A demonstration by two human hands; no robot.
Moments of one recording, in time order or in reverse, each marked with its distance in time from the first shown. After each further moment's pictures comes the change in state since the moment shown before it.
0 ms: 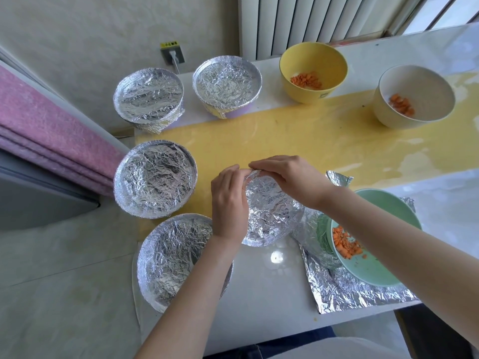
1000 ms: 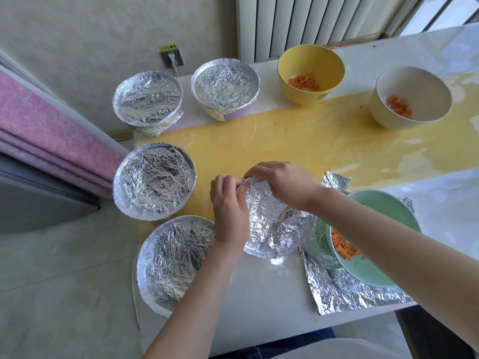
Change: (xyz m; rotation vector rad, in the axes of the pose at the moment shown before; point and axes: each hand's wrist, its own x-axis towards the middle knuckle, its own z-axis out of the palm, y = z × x) left_hand -0.007 0.006 0.003 -0.118 0.036 -0.205; right_hand 0.002 0.003 0.009 -0.057 -0.136 -0.008
